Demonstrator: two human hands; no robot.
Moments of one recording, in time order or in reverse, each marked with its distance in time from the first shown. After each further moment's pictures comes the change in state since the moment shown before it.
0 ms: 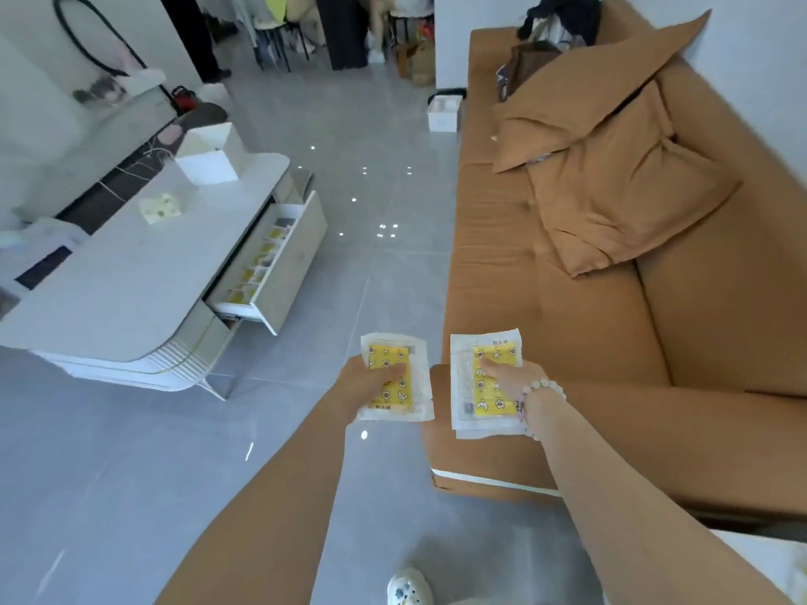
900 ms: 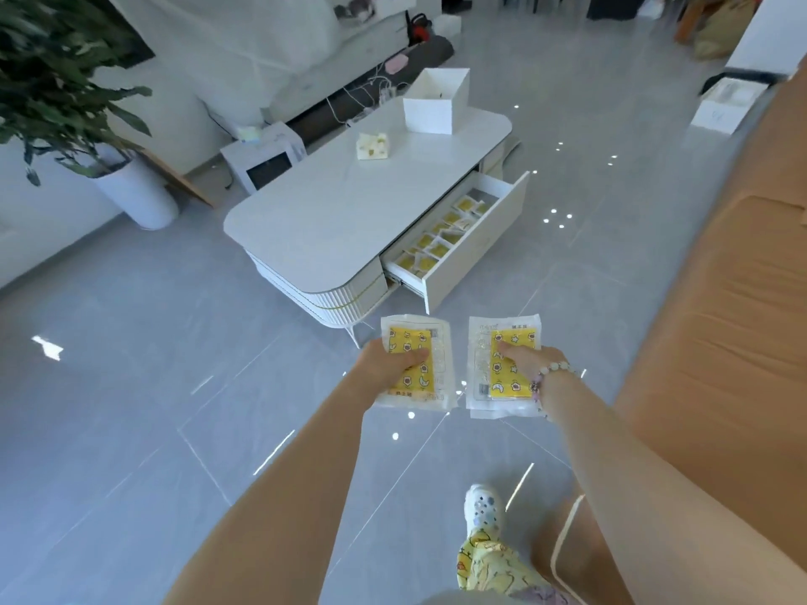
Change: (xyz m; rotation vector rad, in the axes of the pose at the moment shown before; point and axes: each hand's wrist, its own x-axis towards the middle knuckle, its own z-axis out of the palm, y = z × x) left_hand 0.074 -0.009 -0.265 -0.244 0.406 -0.110; right_hand 0.076 -0.242 0.247 -0.140 -0.319 -0.142
